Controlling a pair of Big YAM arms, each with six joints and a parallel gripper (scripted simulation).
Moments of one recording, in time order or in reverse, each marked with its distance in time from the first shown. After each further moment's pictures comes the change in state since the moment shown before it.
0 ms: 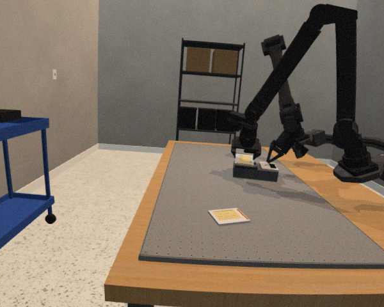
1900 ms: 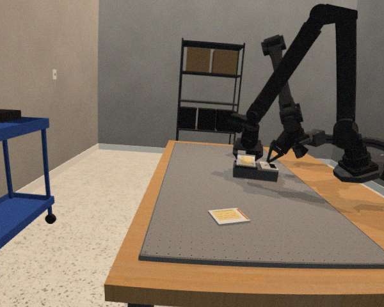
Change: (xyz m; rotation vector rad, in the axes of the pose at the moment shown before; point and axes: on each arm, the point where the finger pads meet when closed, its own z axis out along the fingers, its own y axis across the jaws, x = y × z) left arm 0.006 -0.009 0.001 0.013 -0.011 0.001; right arm 0.000 0.000 0.000 0.000 0.000 0.000
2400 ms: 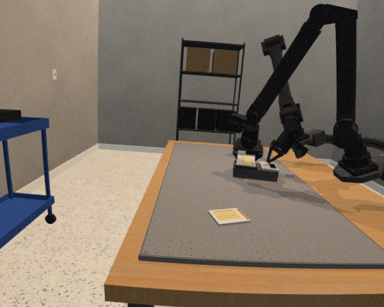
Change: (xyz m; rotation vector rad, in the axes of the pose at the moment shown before) left arm 0.000 0.000 0.000 0.001 -0.003 -0.002; right arm 0.000 0.000 0.000 0.000 0.000 0.000
